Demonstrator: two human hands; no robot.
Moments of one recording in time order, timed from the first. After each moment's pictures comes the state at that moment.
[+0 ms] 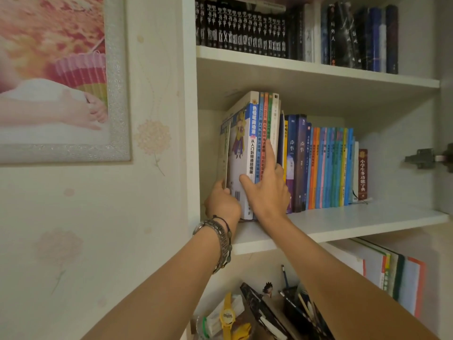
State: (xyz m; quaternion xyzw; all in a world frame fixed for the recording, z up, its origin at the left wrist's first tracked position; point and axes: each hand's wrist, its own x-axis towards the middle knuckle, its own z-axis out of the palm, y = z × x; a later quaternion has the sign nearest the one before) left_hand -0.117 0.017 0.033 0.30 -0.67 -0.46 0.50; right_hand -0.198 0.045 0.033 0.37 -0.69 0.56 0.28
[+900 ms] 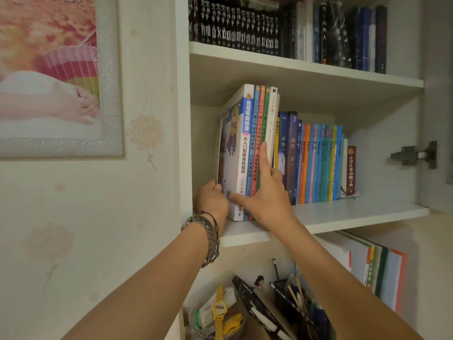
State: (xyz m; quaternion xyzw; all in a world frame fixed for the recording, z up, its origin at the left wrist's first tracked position) left_hand -0.121 0.004 0.025 0.30 -0.65 -0.49 0.50; right_hand -0.187 0.088 0.023 0.48 -0.69 0.50 0.19
